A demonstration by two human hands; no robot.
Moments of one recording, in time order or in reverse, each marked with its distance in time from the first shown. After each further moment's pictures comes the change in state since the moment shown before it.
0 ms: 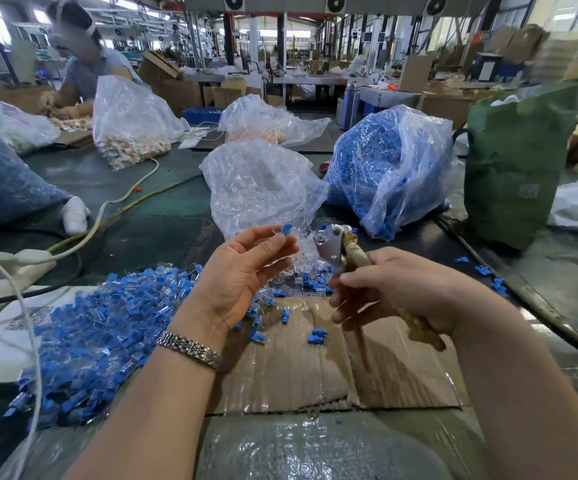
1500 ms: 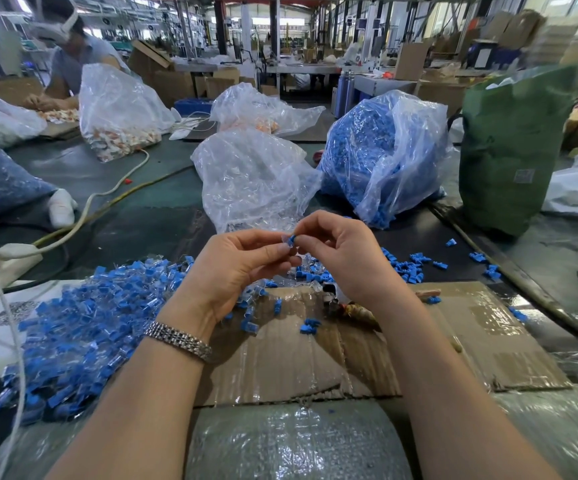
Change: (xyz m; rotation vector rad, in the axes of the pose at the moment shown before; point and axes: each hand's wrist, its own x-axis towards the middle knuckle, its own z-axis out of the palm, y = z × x) left_hand -0.001 -0.001 -0.004 0.268 -0.085 -0.046; right_hand 0.057 0.022 0.022 -0.286 0.356 -0.633
